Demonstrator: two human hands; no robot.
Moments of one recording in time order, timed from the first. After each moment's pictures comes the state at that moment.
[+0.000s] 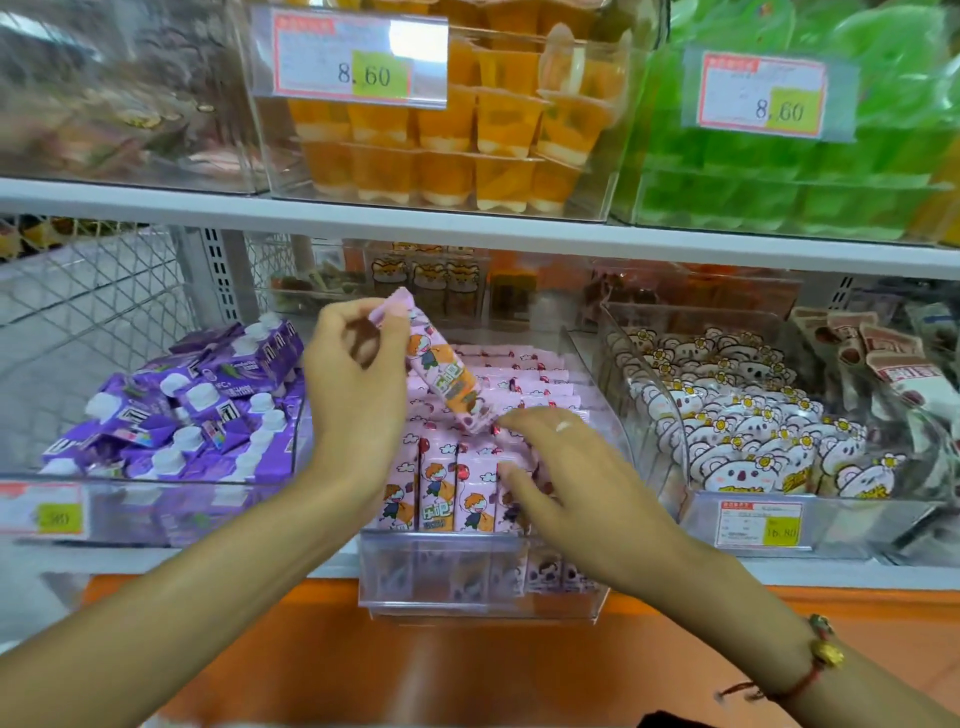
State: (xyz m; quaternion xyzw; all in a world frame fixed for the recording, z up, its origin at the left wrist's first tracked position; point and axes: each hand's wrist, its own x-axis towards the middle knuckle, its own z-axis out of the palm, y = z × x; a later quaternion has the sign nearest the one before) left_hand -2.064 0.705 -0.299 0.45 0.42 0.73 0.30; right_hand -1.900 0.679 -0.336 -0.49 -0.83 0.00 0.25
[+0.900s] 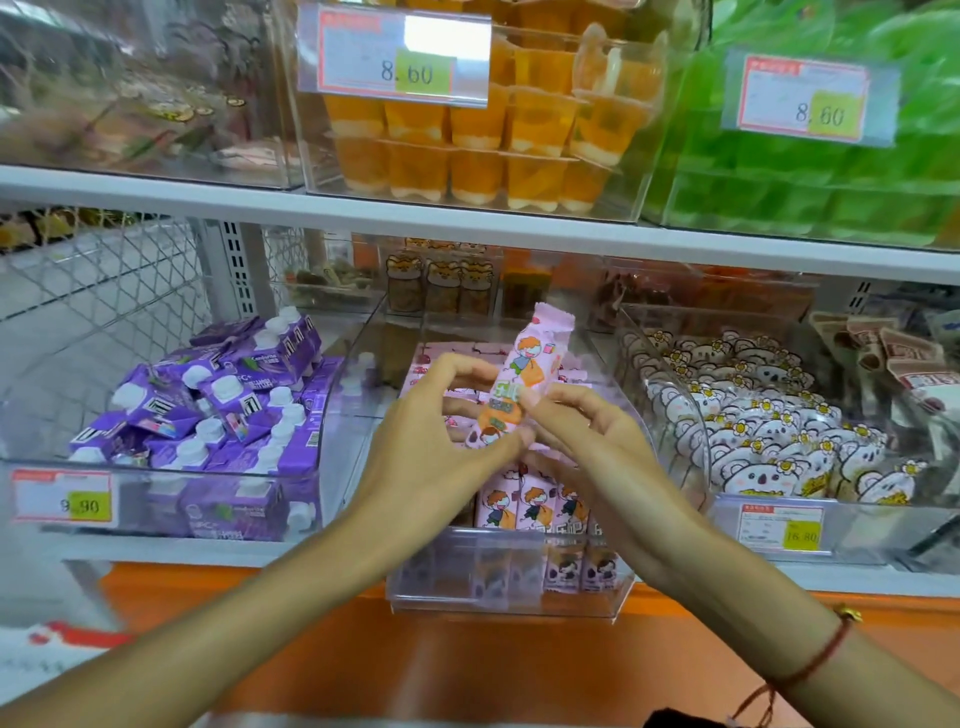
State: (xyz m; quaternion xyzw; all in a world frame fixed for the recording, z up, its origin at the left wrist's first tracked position) left_hand -2.071 0.685 -0.331 0.67 0.44 0.53 0.29; right_hand -1.922 0.681 -0.322 -0.43 -0.48 0.54 0.53
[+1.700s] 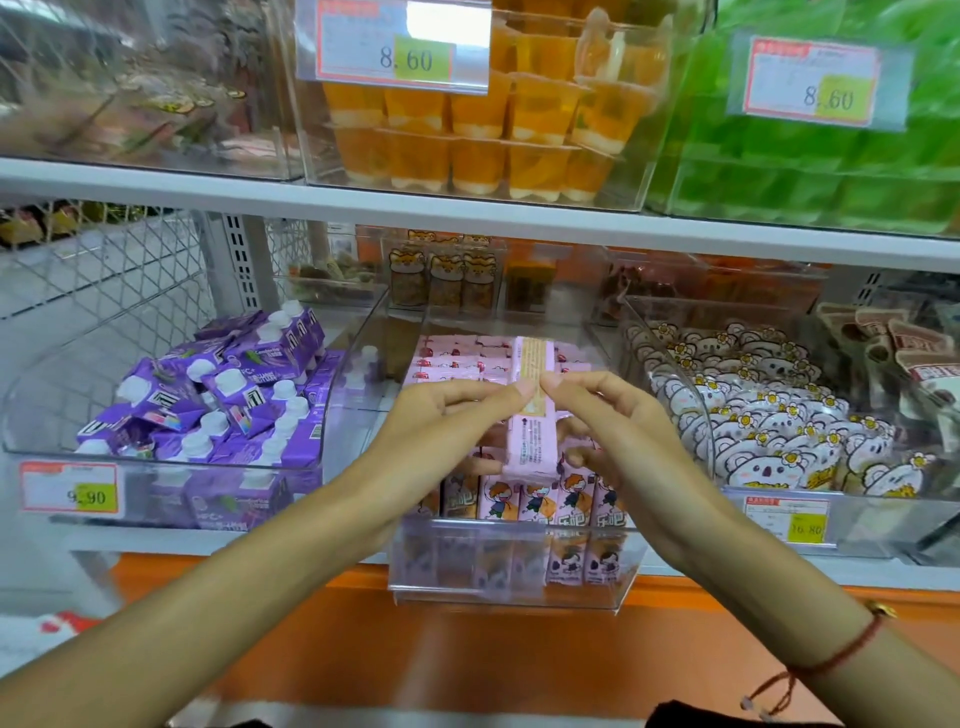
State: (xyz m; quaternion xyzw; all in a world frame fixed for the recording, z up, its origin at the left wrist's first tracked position) left_hand -2.072 0.681 -0.311 0.59 0.43 0.44 0.53; right_hand -1.913 0.677 -0.312 -0.48 -0.51 0.49 0.52
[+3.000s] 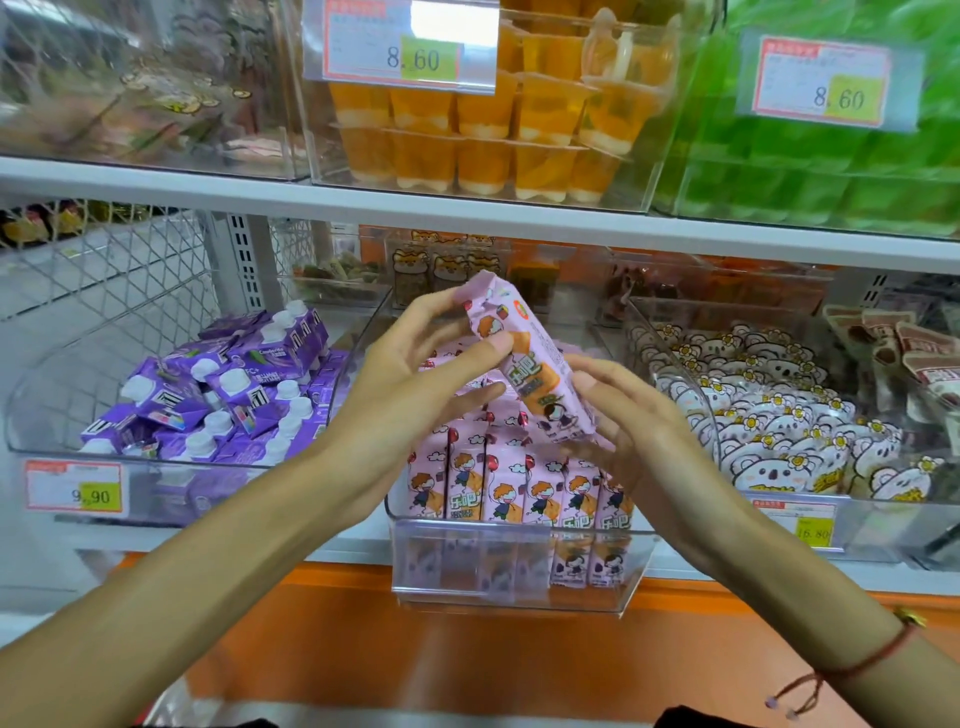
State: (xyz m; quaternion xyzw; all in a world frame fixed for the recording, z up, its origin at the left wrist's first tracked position) left_hand -2.087 0.689 -0.297 0.55 0.31 0.57 0.53; right_hand -1.899 0.679 -0.312 -0.40 -0.56 0.51 0.51
